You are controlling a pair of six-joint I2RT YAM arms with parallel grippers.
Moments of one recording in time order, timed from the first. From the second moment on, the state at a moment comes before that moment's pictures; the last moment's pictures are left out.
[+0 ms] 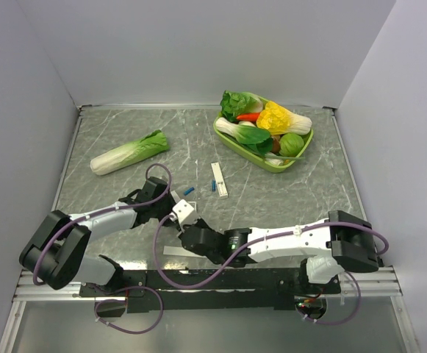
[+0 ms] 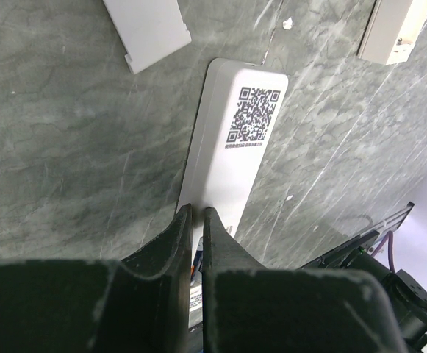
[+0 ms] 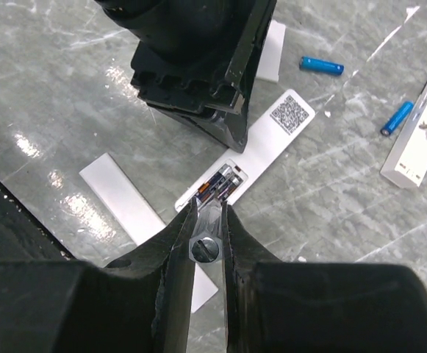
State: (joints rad) left arm -0.56 1.38 0.53 -0.09 0.25 -1.02; right arm 1.43 1.51 0.93 -0.12 0.61 0.29
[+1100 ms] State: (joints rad) left arm -0.55 1.42 0.54 -0.03 0.26 -1.02; right arm 1.26 1.21 0.36 0.47 0.32 0.41
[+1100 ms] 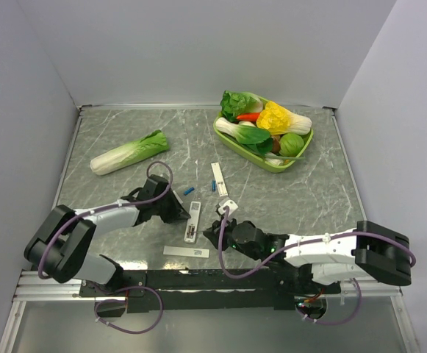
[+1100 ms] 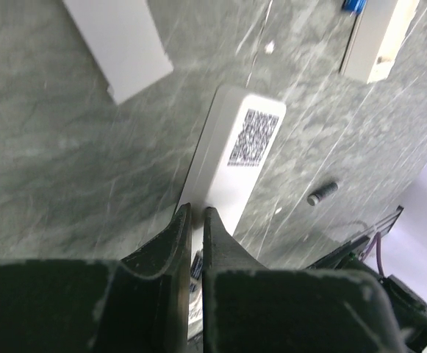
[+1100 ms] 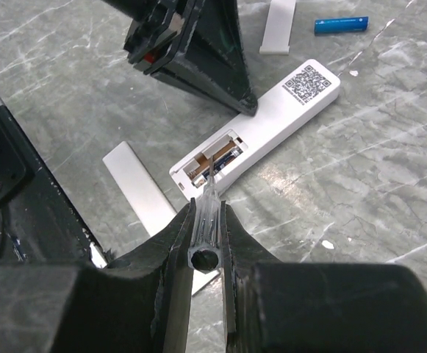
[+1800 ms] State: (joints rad) left arm -0.58 1.43 0.65 -0.19 0.18 -1.00; right arm 1.14 0.92 0.56 -0.17 0.27 0.45
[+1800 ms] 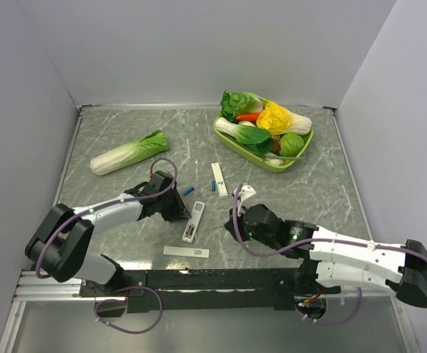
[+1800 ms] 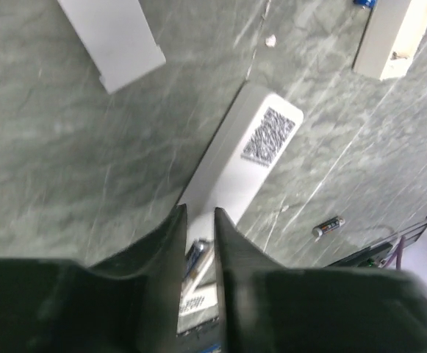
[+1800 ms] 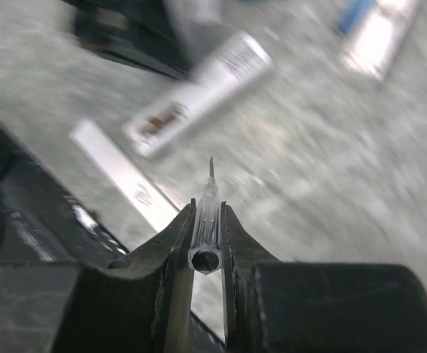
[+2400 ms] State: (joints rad) left arm -0.56 1.29 0.73 -0.36 0.12 -0.93; right arm 1.12 0.71 0.65 -0.86 0.35 0.80
